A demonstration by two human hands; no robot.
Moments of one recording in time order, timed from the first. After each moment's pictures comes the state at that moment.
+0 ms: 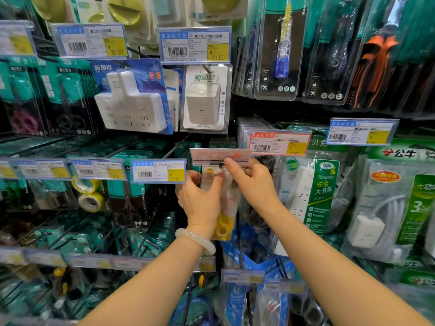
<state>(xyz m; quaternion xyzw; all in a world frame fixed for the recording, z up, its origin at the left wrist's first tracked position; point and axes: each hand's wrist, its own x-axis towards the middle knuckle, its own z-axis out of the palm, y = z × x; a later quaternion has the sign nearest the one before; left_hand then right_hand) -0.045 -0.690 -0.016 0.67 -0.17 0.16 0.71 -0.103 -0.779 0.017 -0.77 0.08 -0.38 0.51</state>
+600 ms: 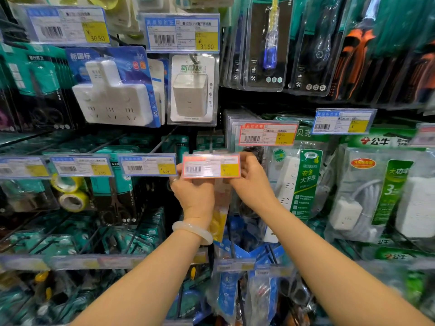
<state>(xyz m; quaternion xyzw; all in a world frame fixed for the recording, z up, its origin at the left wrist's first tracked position) -0.038 -0.702 -0.022 0.57 -0.20 0.11 0.79 -0.113 -0.779 0.006 -0.78 0.13 -0.36 0.49</state>
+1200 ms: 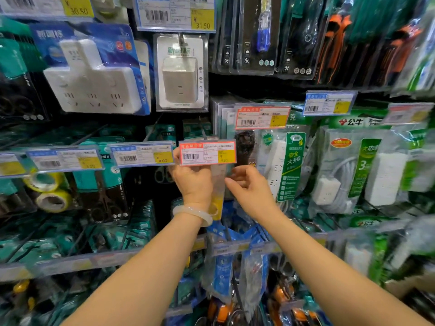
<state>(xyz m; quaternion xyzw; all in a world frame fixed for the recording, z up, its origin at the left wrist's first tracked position) -0.026 -0.710 -0.032 0.51 -0.28 0.14 0.80 -0.138 -0.757 -0.030 -0.78 0.22 -0.38 0.44</state>
